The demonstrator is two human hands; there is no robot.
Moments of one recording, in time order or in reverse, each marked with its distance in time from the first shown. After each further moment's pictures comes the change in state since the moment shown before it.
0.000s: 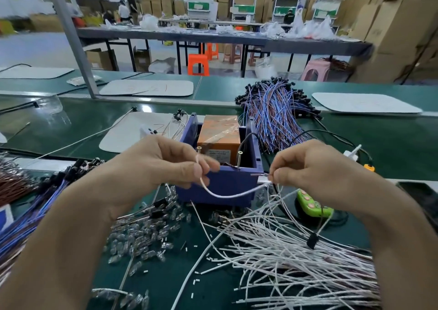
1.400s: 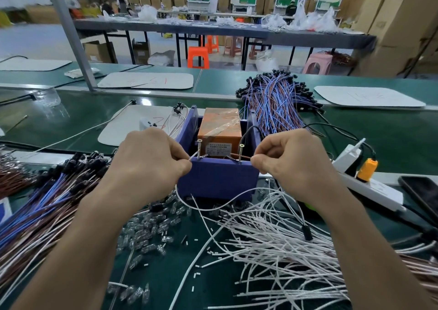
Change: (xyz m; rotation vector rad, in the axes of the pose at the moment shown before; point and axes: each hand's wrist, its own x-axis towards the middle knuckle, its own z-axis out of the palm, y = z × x) left_hand 0.012 -0.006 0.019 0.784 0.586 -0.279; right_hand 0.018 -0.005 0.039 0.048 0.341 -0.089
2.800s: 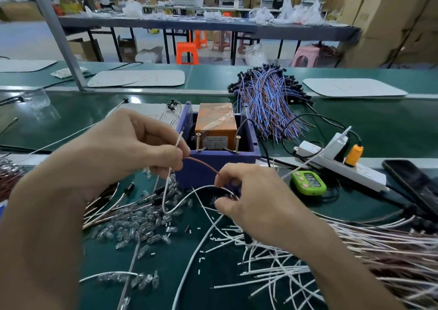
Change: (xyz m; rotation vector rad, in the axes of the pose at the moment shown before) left_hand -0.009 -0.015 -0.058 -0.590 -0.436 0.303; right_hand -0.058 -0.038 0.039 -0.139 -0.239 0.026
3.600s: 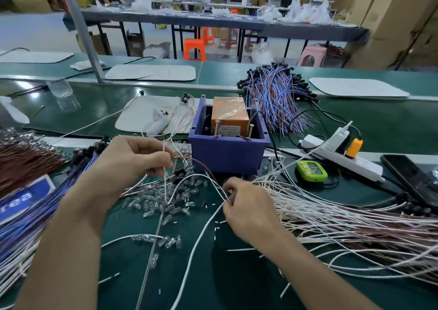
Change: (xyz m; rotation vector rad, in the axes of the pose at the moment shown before) left_hand -0.044 -0.070 -0.002 -0.138 0.292 -0.178; right_hand -0.020 0.001 0.075 -0.091 0.054 0.191
